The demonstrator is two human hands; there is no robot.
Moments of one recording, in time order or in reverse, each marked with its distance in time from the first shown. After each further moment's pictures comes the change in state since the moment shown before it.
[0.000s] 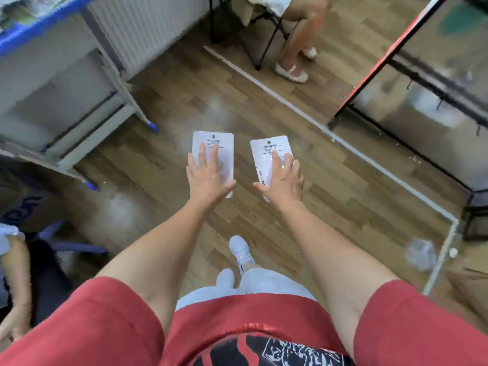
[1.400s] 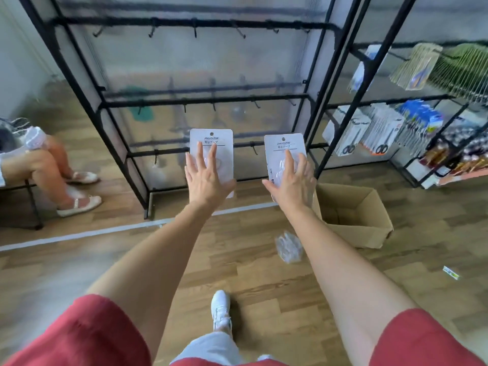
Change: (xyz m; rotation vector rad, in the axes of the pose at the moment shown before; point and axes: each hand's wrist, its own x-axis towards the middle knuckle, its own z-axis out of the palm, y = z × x) left_hand -0.136 0.659 0.178 -0.085 -0.025 0.921; right_hand -0.143 0.619 -0.187 0.155 0.705 0.808
